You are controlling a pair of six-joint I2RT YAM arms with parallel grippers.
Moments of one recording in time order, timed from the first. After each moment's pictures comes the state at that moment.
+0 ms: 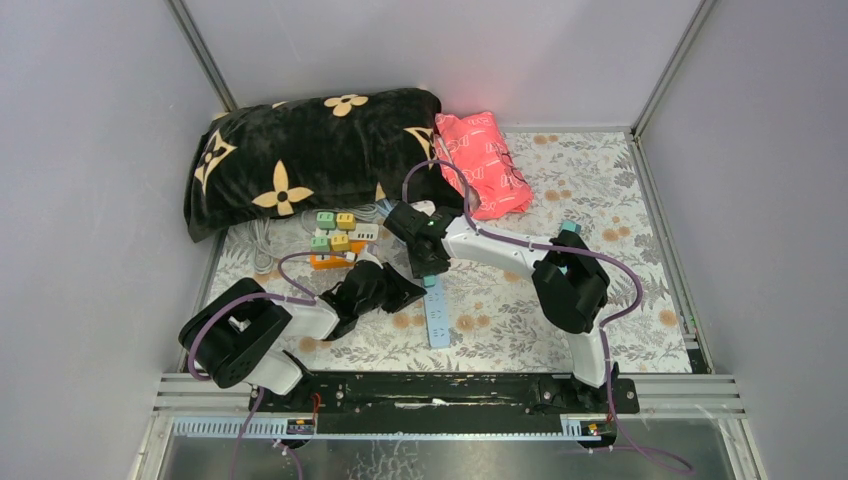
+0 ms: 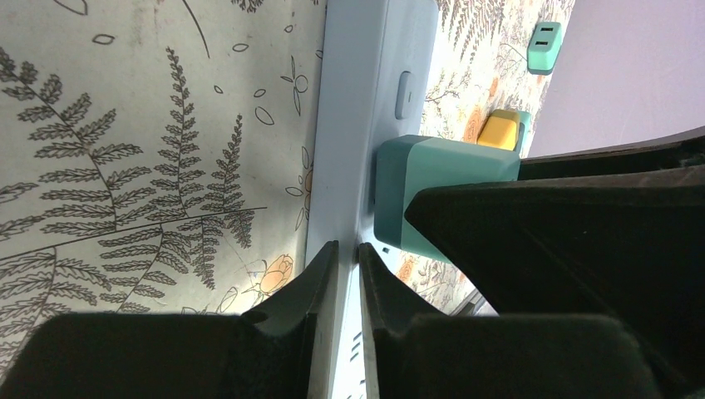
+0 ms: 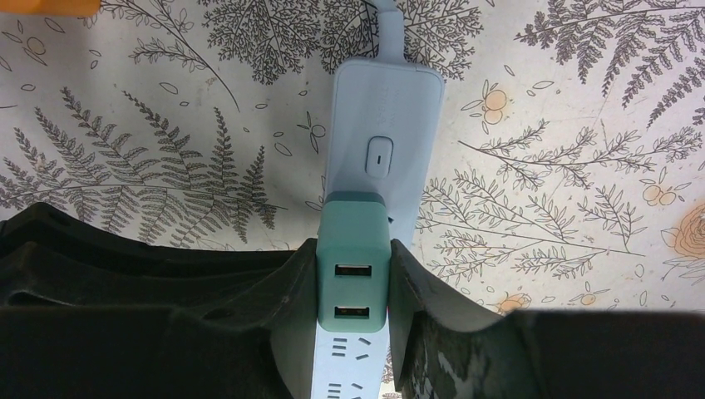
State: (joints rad) left arm -0.69 1.47 0.30 0.61 0.11 -1.29; right arm 0.94 2.03 1.58 -0.84 0.25 0.67
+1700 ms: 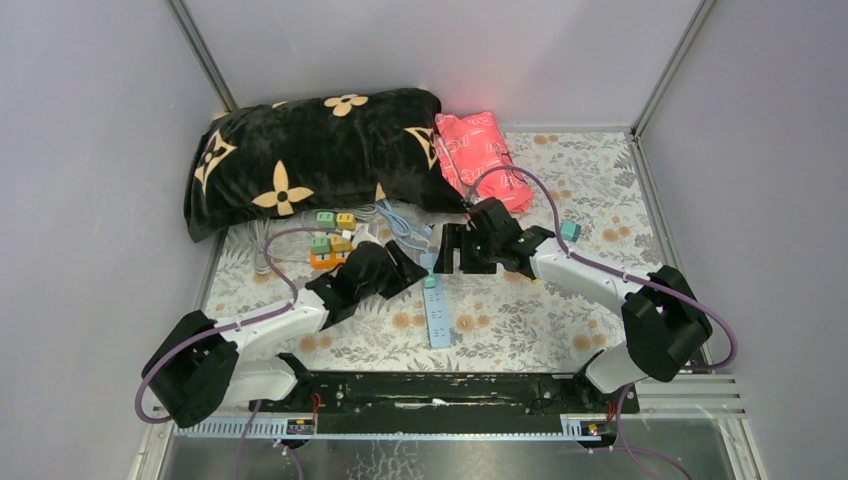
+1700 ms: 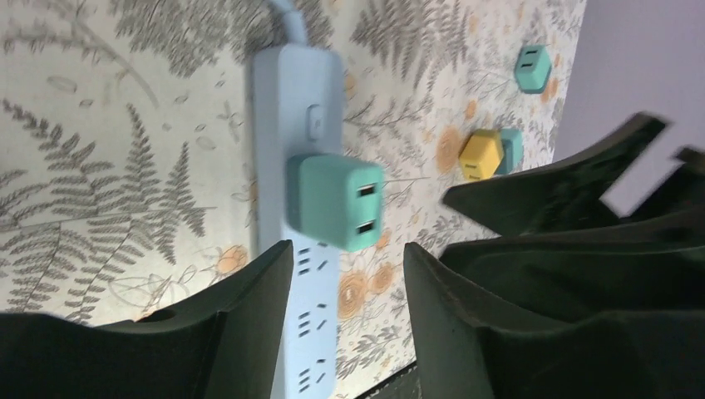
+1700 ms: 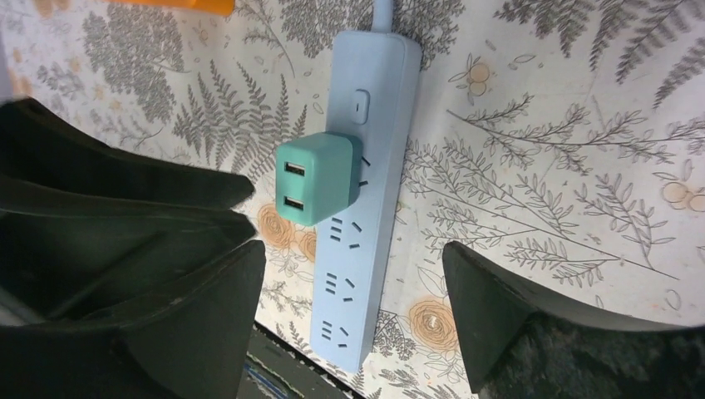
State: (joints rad) left arm -0.73 1.22 0.48 0.13 -0.03 -1.17; right arm 0.71 1.51 1.00 -0.36 -0.14 0.64
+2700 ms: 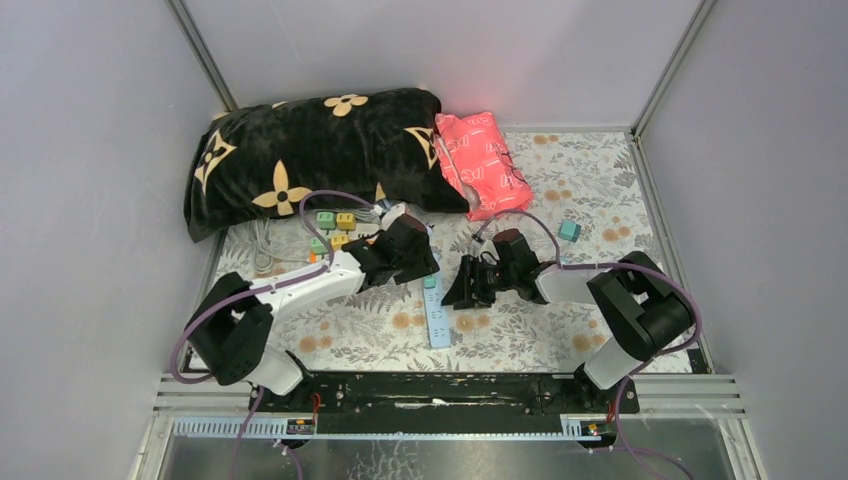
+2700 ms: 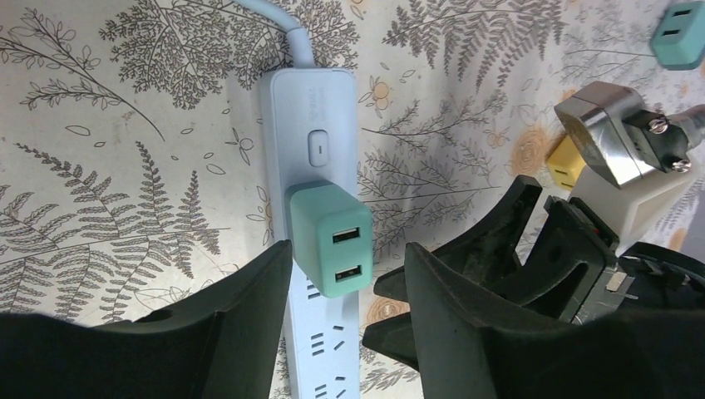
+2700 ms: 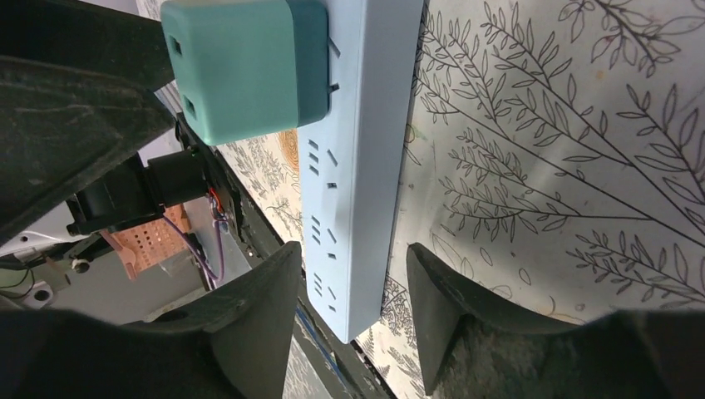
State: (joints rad) left arm -0.78 1.48 0.91 -0.30 -0.13 -0.99; right arm 0.58 1.59 0.58 0.21 -0.66 0.77
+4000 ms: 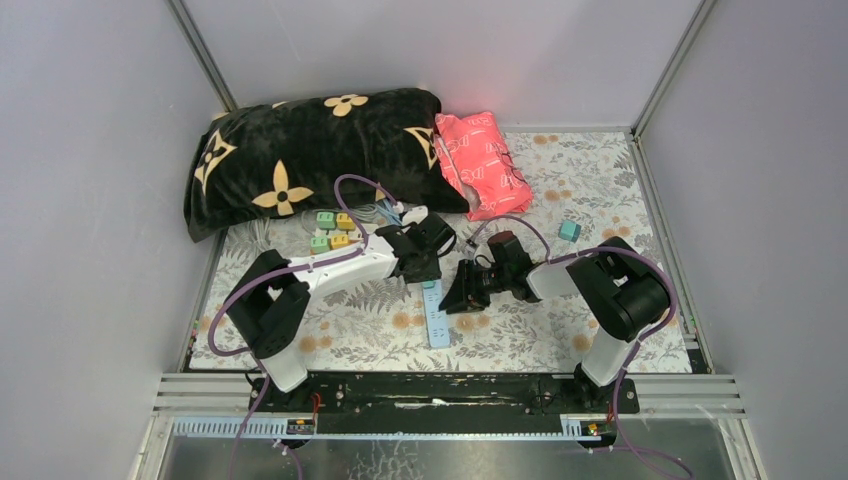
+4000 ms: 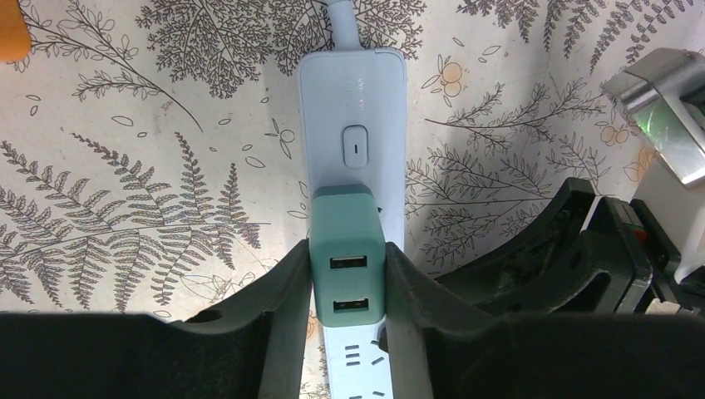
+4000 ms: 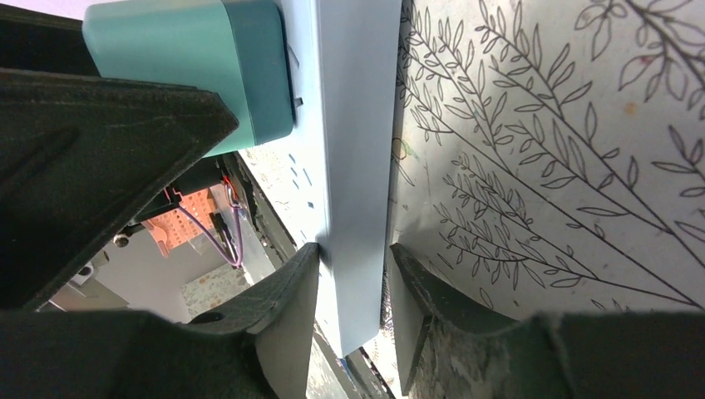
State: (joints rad) left arm -0.83 1.70 1.16 -0.60 -0.24 -0.93; right arm 0.58 1.75 0.59 0.33 -0.76 0.83
